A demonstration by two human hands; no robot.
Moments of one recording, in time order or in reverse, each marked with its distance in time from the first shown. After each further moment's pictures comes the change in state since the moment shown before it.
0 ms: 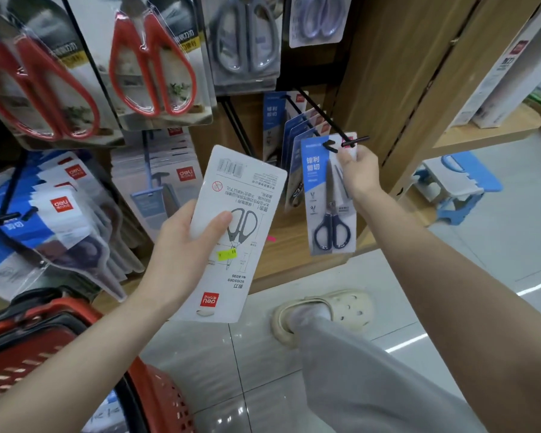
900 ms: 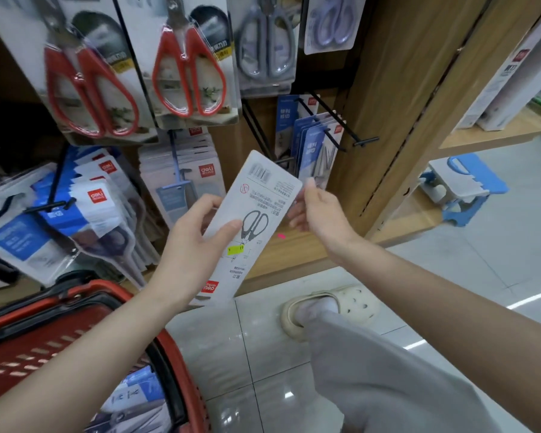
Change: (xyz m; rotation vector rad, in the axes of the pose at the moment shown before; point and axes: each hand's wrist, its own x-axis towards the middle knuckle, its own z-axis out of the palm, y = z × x) left_hand -0.017 0.003 -0.019 0.110 -0.016 0.147; right_hand -0.124 -0.022 0.034 0.003 -0.360 0.117
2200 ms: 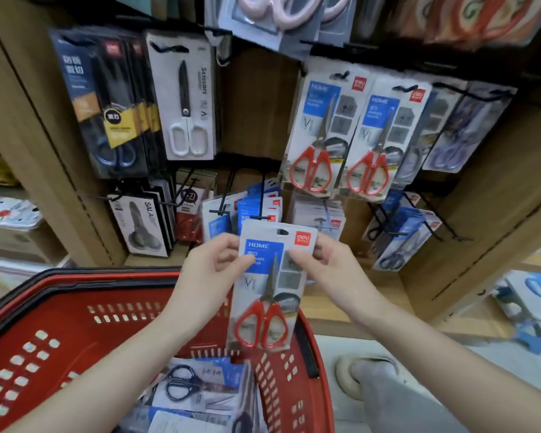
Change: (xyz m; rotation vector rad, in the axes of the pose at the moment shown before) left_hand -0.140 0.020 -0.176 -0.085 0.297 -0.007; right_hand -0.183 -0.099 0.131 -0.114 -0.544 -0.383
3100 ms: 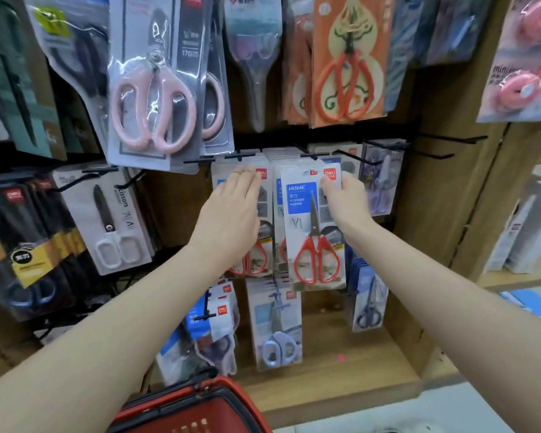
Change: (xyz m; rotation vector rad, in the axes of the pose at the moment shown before) left_hand 0.174 0.131 0.086 1.316 0.090 0.814; right_hand 0.124 -0.067 -0.168 -0.156 0.778 -0.185
